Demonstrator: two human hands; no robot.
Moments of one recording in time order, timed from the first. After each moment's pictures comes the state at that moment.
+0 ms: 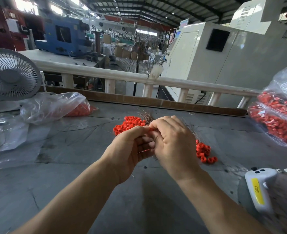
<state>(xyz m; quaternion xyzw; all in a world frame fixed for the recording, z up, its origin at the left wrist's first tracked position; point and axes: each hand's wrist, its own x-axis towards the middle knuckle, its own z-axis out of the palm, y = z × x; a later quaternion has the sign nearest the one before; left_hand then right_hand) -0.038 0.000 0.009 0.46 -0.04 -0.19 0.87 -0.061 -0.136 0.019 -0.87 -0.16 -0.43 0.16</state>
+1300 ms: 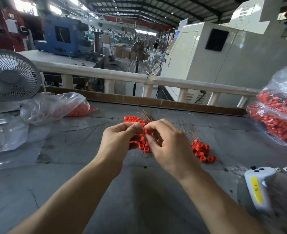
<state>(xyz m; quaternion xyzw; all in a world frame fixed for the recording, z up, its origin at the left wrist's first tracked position) -0.028 0.014 0.002 0.58 -0.03 -0.01 0.81 -0.057 -0.141 0.012 -0.89 -0.18 -0.33 0.26</state>
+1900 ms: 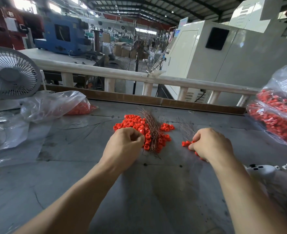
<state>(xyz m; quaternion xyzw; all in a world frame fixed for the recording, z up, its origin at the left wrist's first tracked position) -0.029 0.010 -0.011 0.86 -0.05 0.08 0.50 -0.032 -0.238 0.015 -0.96 0.23 -0.09 0.09</state>
